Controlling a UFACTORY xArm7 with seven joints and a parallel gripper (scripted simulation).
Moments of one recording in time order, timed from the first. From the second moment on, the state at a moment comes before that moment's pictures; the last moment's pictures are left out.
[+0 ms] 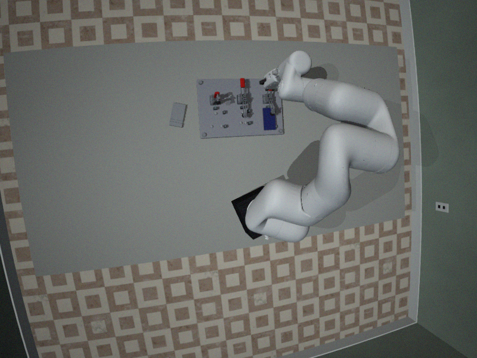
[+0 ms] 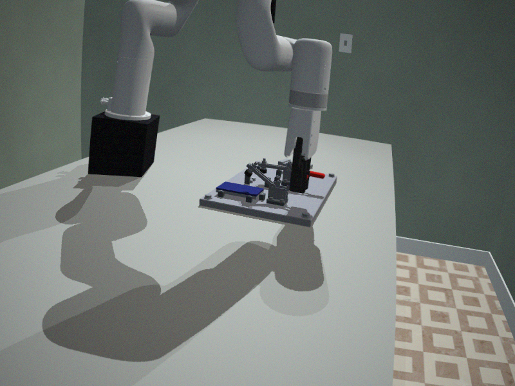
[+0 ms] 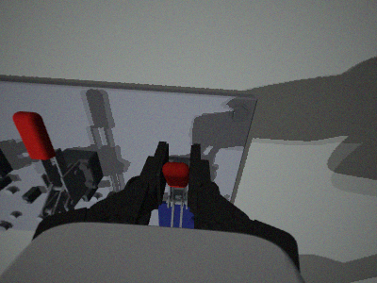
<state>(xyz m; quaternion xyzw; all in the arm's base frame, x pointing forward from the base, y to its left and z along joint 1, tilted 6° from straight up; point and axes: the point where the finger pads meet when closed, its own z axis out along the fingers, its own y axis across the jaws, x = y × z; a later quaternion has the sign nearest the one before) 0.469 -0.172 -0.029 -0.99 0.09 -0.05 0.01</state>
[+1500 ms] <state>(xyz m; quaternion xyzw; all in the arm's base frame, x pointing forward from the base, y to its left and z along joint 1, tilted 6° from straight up) 0.484 -0.174 -0.046 -0.99 0.09 -0.05 0.01</state>
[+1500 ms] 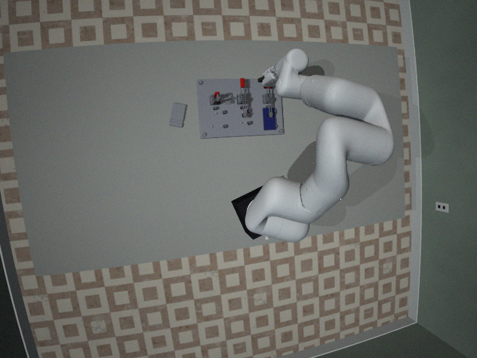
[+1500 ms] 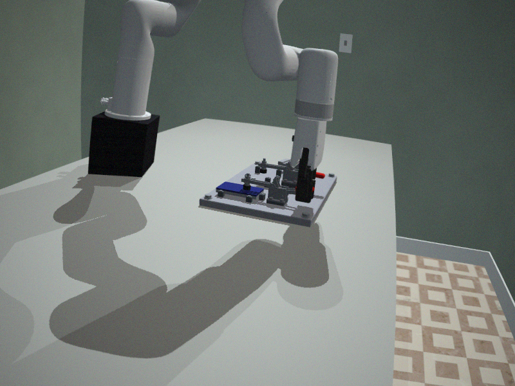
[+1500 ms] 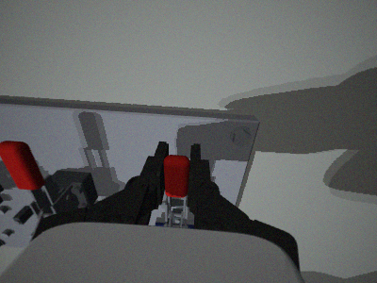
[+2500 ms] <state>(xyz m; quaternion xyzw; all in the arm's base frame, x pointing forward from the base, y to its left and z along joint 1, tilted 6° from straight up) 0.486 -0.174 -0.048 -0.99 0.09 -0.05 0.01</state>
